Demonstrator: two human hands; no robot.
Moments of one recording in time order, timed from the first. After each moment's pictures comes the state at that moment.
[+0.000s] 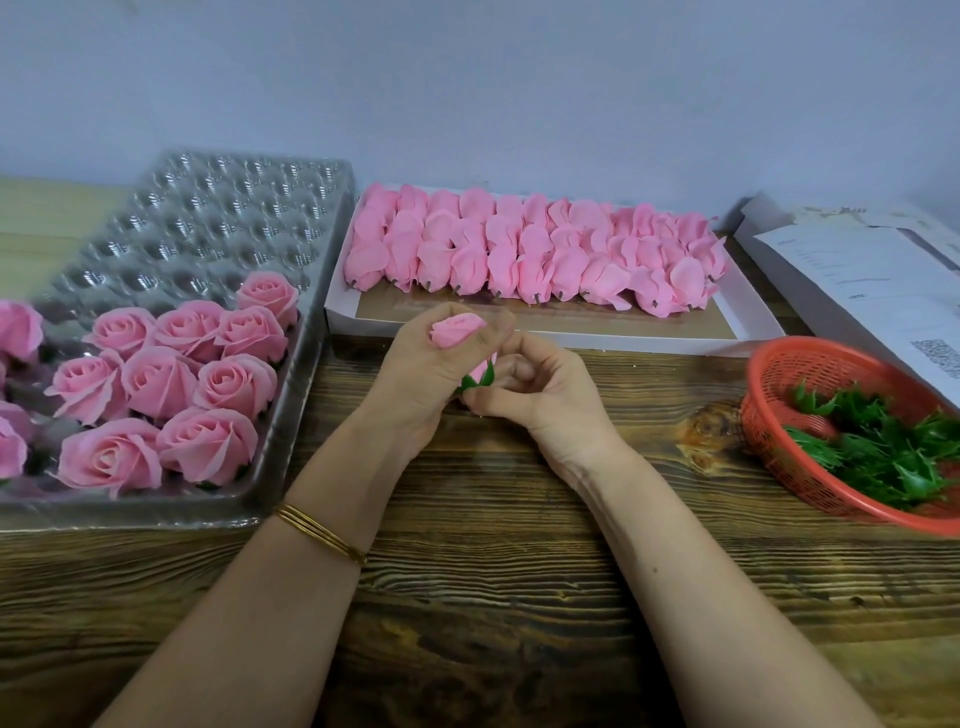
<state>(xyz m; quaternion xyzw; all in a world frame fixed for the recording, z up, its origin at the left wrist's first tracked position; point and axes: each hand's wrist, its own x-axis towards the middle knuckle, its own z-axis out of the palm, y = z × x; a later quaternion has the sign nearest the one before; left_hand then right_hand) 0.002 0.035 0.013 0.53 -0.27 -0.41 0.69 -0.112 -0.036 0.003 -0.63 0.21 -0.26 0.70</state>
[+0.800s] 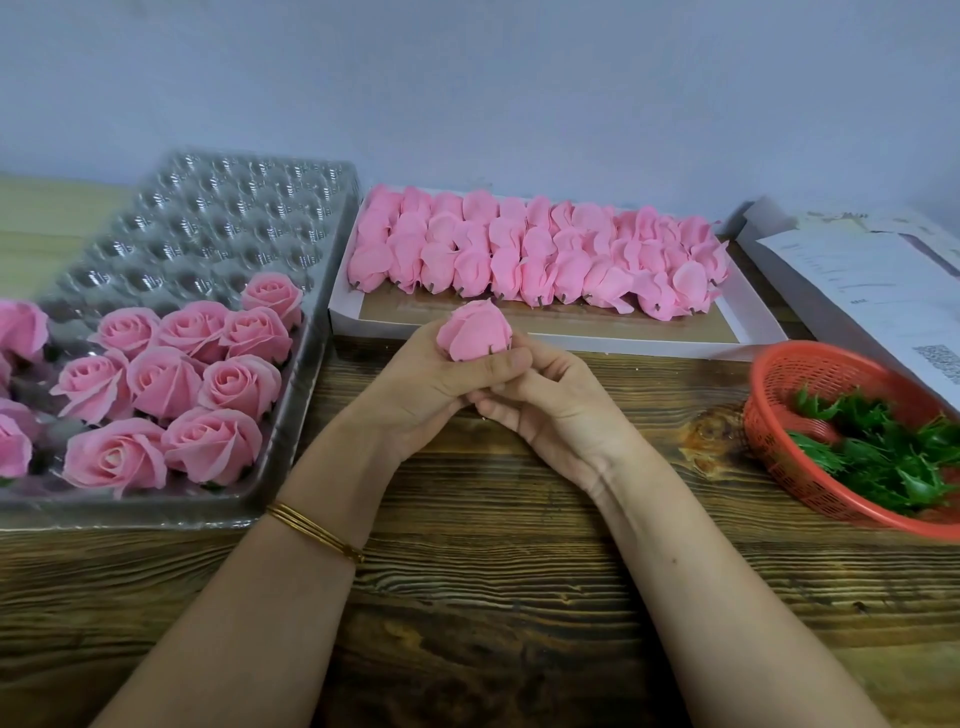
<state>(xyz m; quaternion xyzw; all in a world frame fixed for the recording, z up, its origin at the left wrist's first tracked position) 0.010 0.043 0.015 0.47 -0.35 -0.50 0.64 -0.114 -0.040 0.010 -0.49 0.16 -0.20 0.84</state>
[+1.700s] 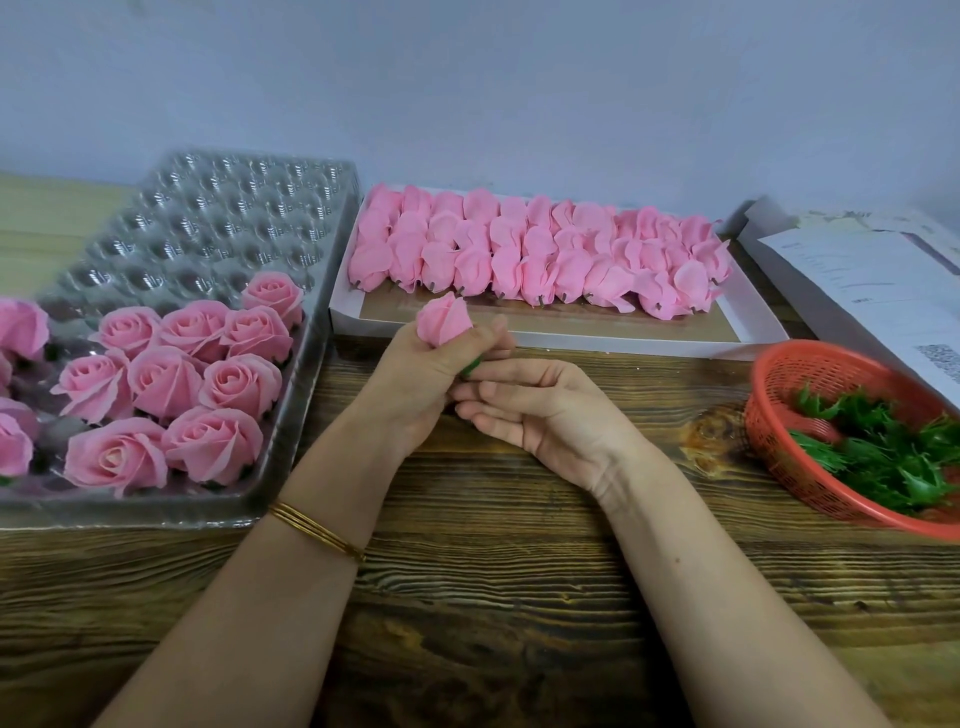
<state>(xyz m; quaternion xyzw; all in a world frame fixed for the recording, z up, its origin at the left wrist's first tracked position) 0.010 0.038 0.010 0.54 -0.25 -0.45 0.66 -0.117 -0.042 0.011 -0.48 0.23 -0.12 0.84</state>
